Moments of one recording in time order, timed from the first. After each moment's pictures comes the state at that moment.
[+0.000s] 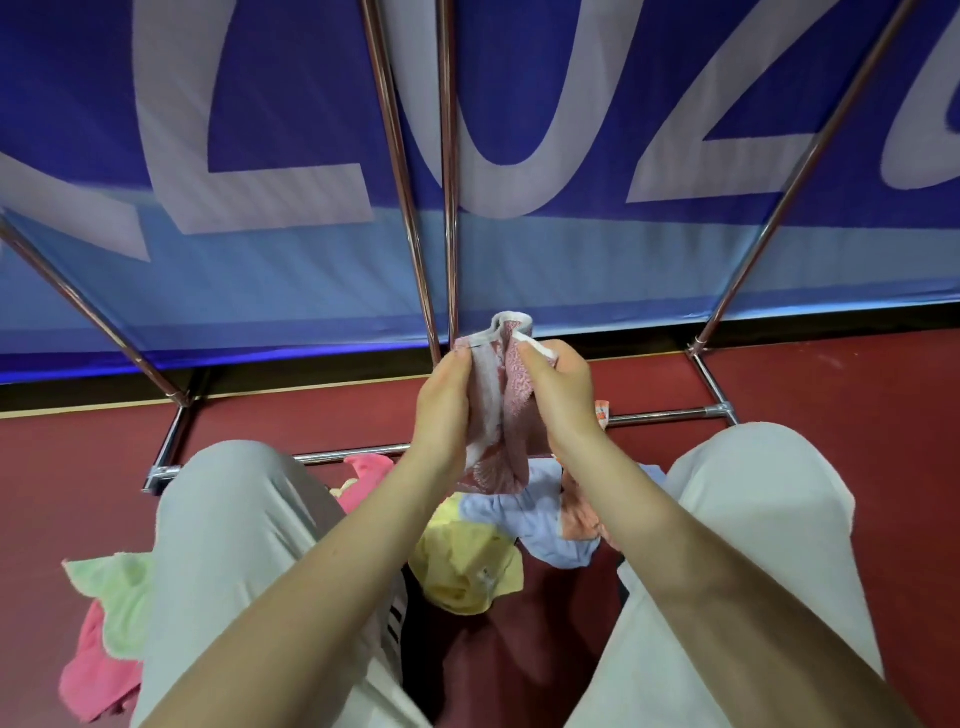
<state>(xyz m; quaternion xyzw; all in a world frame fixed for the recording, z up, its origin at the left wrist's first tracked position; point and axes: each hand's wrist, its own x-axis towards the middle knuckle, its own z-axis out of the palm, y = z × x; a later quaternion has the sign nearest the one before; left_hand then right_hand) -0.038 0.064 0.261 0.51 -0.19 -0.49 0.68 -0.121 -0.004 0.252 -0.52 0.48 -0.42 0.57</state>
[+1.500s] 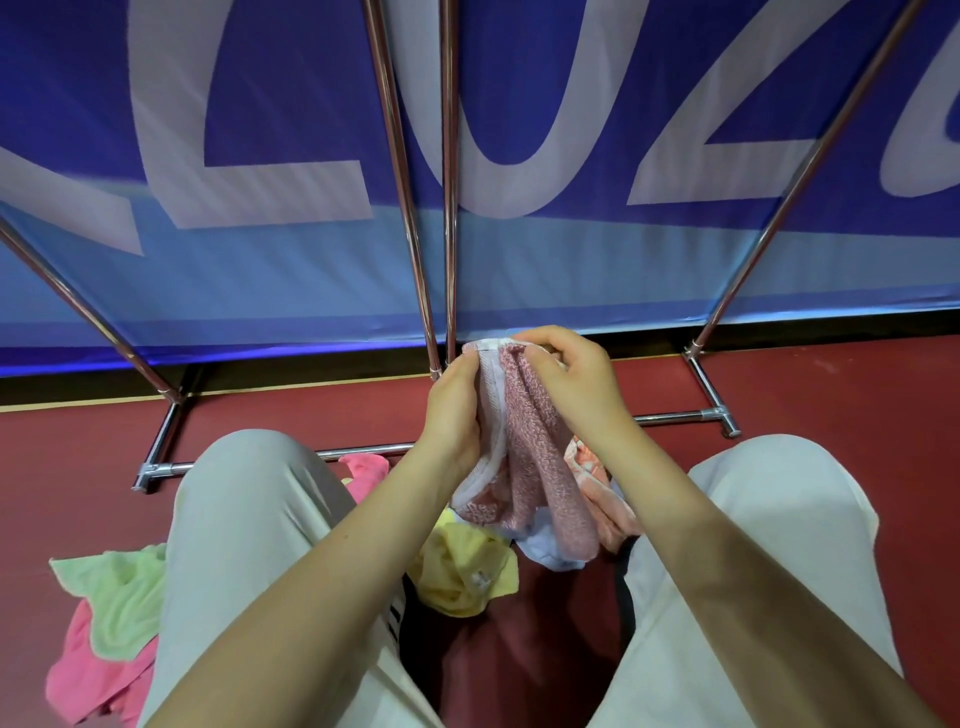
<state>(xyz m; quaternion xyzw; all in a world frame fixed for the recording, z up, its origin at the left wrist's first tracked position) -0.044 0.051 0.264 0.51 -0.08 -0.52 0.68 -0.145 -0.014 0.272 -0.73 0.37 -0.37 0.45</state>
